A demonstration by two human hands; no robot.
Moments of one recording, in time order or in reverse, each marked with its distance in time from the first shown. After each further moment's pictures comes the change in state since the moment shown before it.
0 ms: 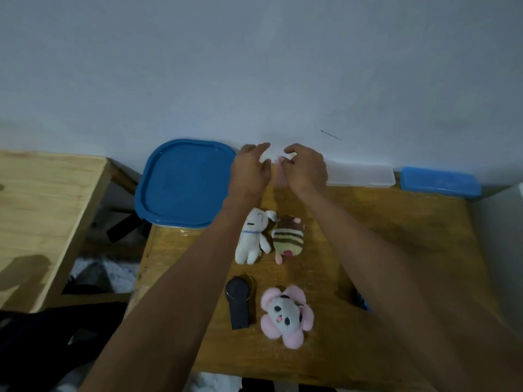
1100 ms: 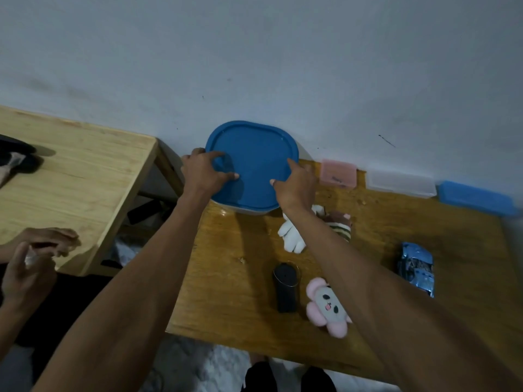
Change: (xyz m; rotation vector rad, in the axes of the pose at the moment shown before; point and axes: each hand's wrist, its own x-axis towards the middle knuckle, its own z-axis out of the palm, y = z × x) left_hand -0.047 -0.158 -0.148 0.130 0.014 -0.308; right_hand -0.093 -0.090 0.093 -0.019 -0.083 0.033
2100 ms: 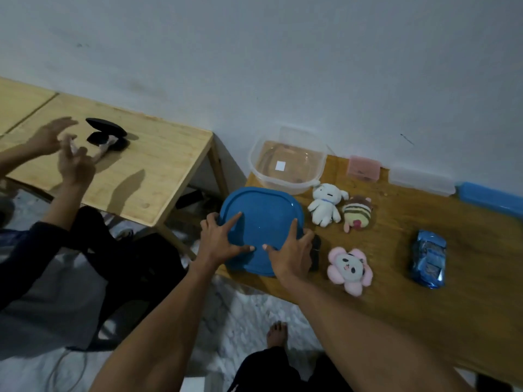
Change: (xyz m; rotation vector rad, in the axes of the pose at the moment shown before) left_hand -0.217 -0.119 0.001 0.153 -0.171 -0.066; right_hand -0.230 0.039 0.030 -0.232 -0.197 0.014
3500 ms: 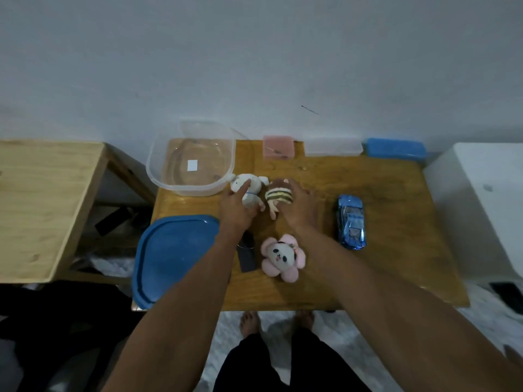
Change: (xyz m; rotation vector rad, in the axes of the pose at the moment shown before) left_hand 0.083 0.223 0.093 -0.292 -0.076 0.197; right_hand 0.128 0.129 -0.112 0.360 0.122 0.187
